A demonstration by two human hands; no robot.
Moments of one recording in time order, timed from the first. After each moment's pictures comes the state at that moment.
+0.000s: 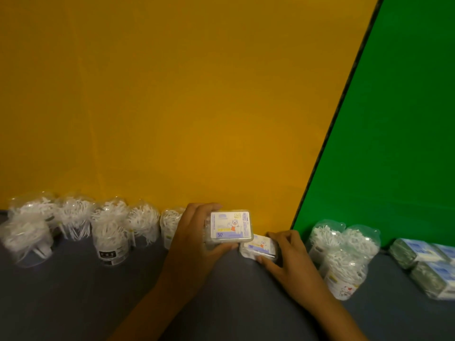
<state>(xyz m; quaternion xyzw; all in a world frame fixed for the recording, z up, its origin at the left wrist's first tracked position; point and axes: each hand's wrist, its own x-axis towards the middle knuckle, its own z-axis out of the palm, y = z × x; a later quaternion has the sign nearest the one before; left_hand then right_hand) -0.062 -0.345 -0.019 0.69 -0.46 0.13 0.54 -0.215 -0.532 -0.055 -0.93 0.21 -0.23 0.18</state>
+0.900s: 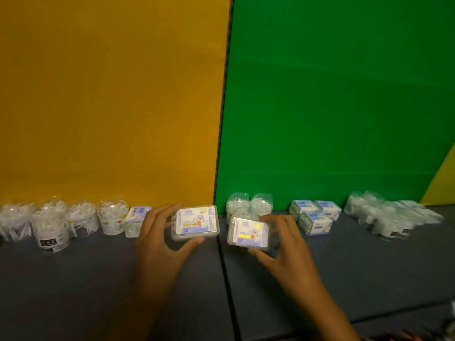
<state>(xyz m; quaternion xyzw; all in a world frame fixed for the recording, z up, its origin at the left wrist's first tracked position) -0.216 -0.333 0.011 0.68 -0.43 0.13 0.58 -0.411 -0.497 0.005 -0.87 0.24 -0.38 0.19</state>
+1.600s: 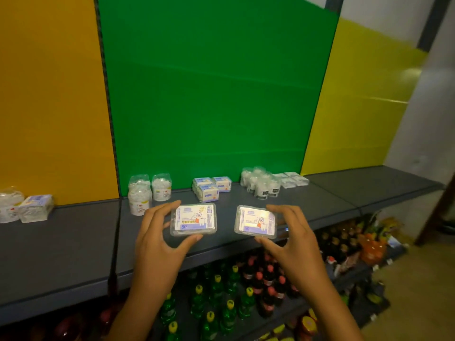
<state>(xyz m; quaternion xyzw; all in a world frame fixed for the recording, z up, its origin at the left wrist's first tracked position) -0.503 -0.359 0.024 0.59 -0.50 0.04 0.63 -0.732 -0.481 0.030 -0.82 0.33 -0.46 0.12</state>
